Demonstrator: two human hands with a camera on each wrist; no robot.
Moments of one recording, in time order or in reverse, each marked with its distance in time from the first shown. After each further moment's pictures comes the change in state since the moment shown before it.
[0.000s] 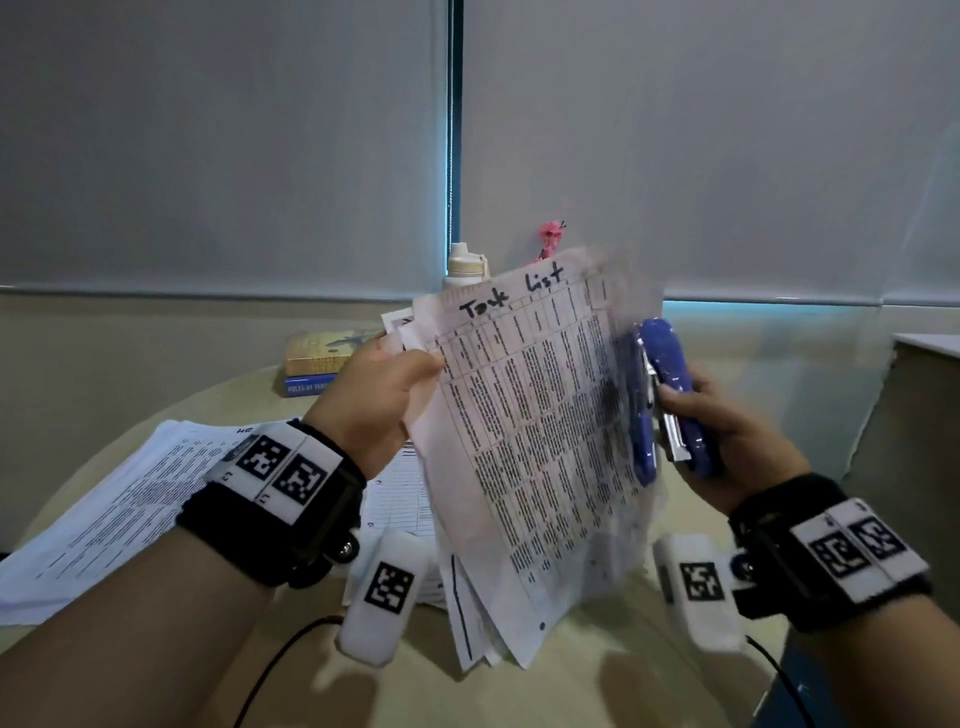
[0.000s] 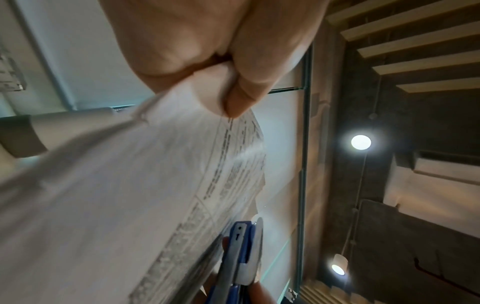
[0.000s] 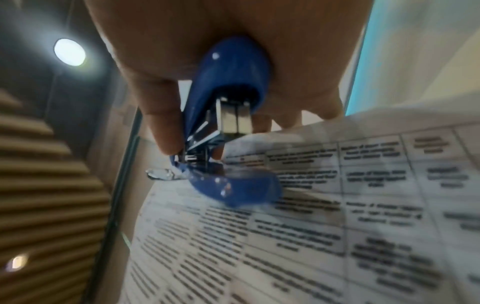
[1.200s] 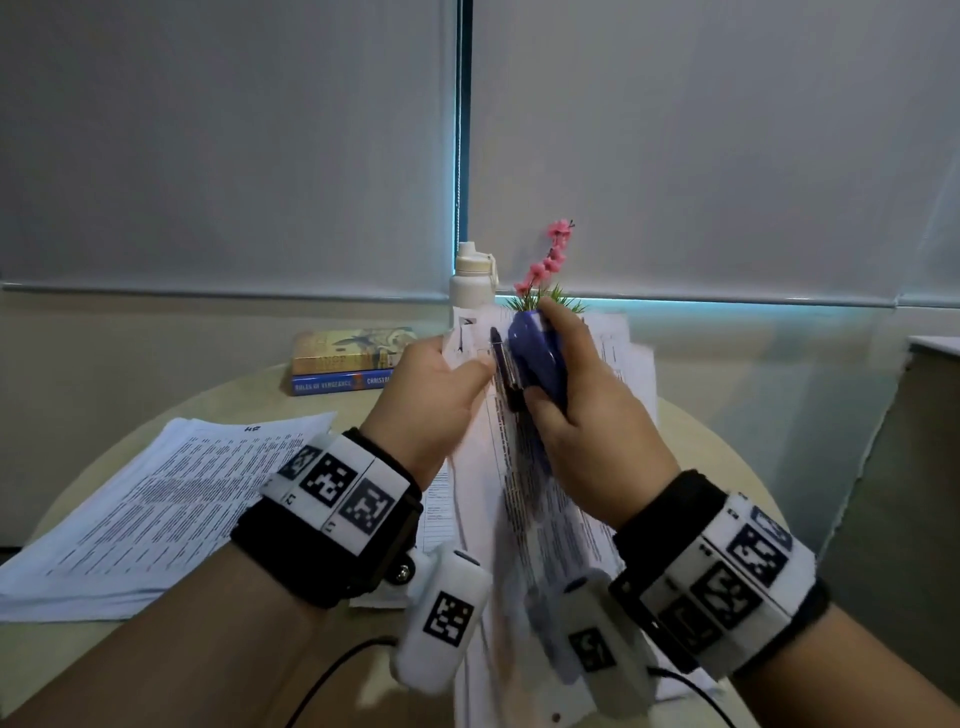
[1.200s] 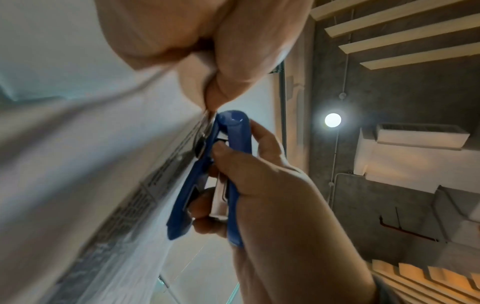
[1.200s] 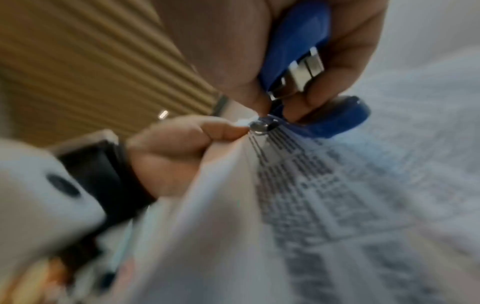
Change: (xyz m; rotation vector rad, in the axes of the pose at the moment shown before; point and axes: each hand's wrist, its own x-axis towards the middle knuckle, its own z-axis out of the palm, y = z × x) left_hand -0.010 -0.003 0.032 0.117 0.067 0.175; right_hand -0.003 0.012 0.103 -1.181 0.041 -0.330
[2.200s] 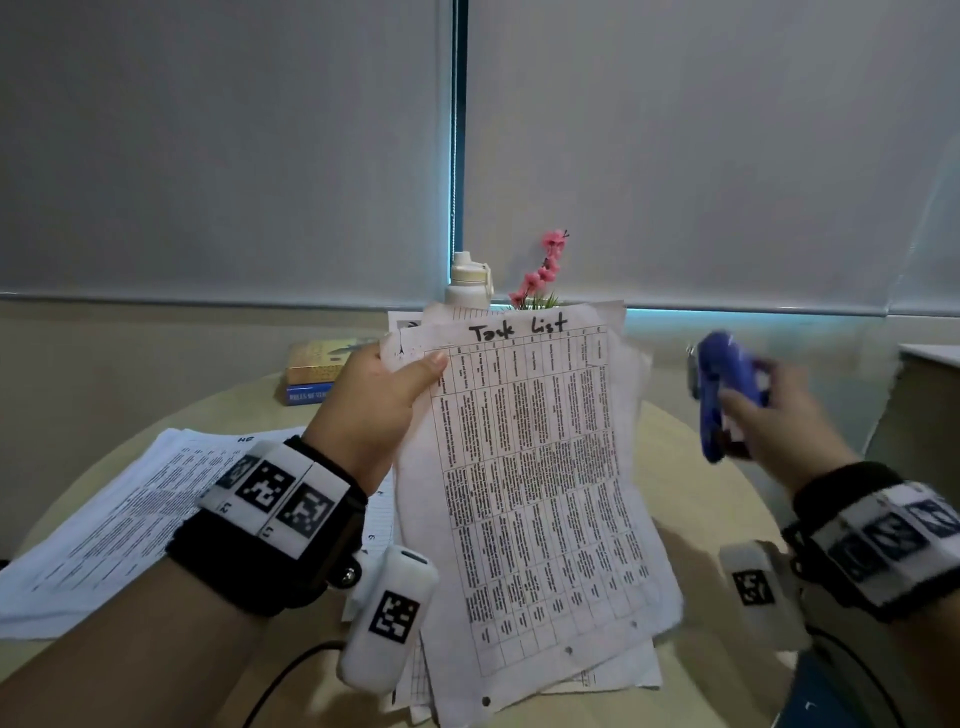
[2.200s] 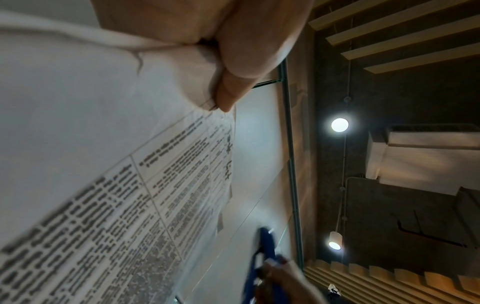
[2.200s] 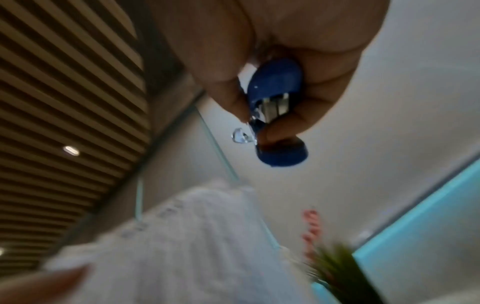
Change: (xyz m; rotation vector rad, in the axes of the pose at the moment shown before) left_hand 0.010 -0.005 -0.034 -0.104 -0.047 -0.048; right_hand 0.008 0.143 -0.078 0.168 0.246 0.574
